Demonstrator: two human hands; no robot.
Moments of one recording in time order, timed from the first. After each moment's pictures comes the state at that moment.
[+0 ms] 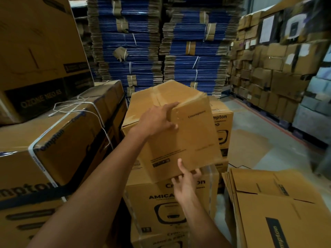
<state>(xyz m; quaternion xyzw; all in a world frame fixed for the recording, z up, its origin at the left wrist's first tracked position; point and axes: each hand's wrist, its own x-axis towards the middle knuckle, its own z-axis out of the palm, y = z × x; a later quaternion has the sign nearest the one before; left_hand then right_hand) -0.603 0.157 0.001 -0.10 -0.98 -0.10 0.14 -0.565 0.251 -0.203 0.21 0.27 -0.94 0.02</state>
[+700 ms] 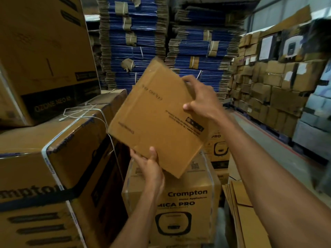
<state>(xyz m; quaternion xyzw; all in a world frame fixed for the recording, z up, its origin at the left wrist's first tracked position) -0.545 0.164 -0.113 0.09 -0.41 -0.85 0.31 -0.606 0.313 0.066 -0.23 0.88 -0.35 -0.22</state>
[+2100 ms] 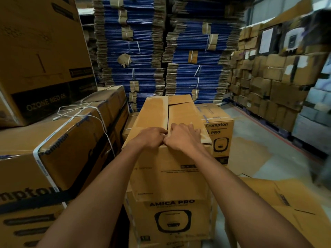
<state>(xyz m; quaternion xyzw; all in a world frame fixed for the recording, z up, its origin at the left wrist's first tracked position) -0.638 0.109 -0.044 -0.06 -0.99 -0.10 0.00 -0.605 0.256 -0.032 -0.11 0.98 -0.17 -0.08</state>
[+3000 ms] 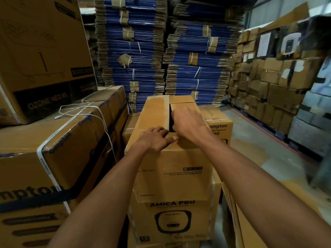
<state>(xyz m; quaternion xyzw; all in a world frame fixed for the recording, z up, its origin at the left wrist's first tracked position) -0.631 0.108 -0.052 -0.06 -1.00 -0.05 0.00 -0.605 0.255 0.016 -0.18 0.96 -0.07 -0.20</state>
